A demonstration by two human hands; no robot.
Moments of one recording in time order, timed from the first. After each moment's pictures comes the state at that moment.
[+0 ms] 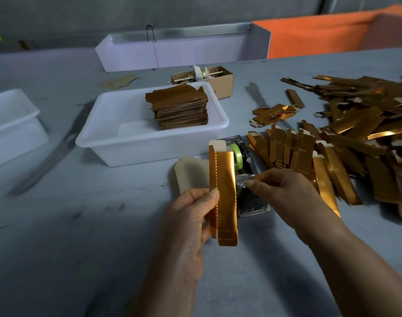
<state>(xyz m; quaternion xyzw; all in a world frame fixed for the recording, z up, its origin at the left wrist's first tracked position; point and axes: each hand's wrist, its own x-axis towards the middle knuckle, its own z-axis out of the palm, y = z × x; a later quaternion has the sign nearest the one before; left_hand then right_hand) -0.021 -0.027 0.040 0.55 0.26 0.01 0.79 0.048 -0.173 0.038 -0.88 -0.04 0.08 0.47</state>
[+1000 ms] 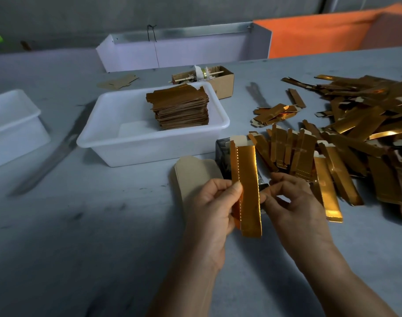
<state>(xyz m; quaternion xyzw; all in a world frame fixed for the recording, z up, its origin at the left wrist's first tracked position) -0.003 -0.049 0.029 0.55 0.17 0.01 0.82 0.024 -0.172 0.017 -0.87 0.01 -0.04 0.48</state>
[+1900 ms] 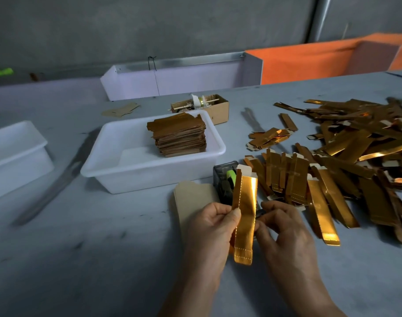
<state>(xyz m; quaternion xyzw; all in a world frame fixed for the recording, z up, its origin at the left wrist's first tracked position) 0.007 -0.046 0.025 0.68 0.17 0.01 0.71 0.019 -0.166 0.007 -0.90 -0.02 -0.10 0.43</state>
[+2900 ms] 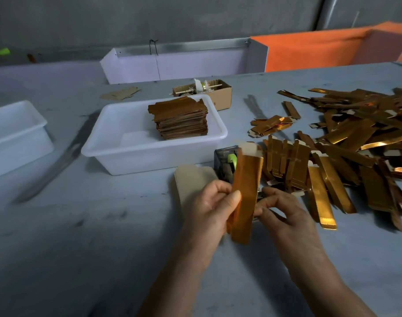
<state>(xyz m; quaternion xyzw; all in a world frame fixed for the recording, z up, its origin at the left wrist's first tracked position) -0.001 -0.035 0.023 0.66 0.02 0.01 0.75 0.020 -0.178 0.000 -0.82 -0.01 -0.01 0.57</state>
